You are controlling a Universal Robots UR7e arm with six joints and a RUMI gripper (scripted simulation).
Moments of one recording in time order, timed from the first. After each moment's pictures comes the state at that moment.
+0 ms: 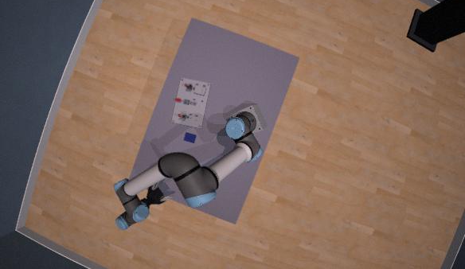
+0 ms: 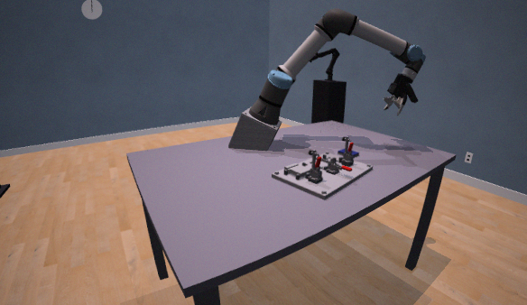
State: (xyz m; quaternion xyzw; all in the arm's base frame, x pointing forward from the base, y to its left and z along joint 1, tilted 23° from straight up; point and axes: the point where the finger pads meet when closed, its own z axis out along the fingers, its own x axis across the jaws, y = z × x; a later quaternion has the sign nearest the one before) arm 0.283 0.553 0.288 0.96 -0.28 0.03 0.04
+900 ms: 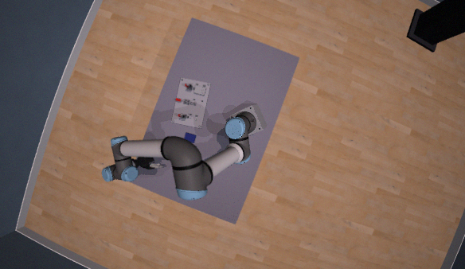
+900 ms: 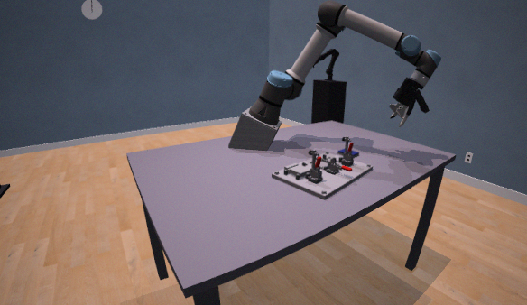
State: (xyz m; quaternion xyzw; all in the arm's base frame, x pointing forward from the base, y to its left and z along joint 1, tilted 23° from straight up) arm 0.417 0.384 0.264 0.93 -0.37 -0.03 0.03
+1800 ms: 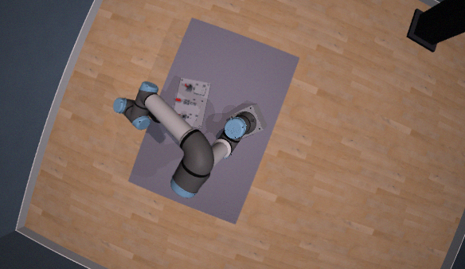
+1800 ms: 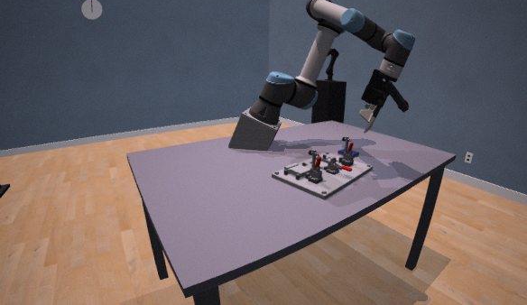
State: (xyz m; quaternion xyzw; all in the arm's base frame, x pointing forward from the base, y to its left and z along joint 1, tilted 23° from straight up) arm 0.470 0.102 0.218 0.86 -0.49 -0.07 -0.07
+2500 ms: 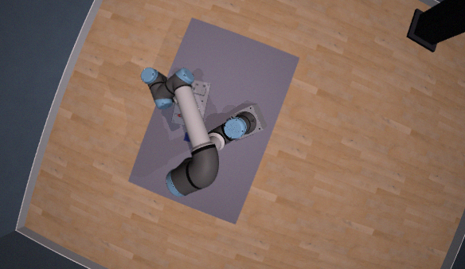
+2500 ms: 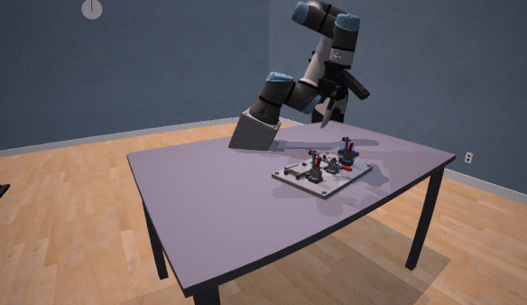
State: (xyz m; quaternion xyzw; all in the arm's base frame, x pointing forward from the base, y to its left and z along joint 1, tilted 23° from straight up) arm 0.427 -0.047 0.182 0.81 -0.57 -0.05 -0.15
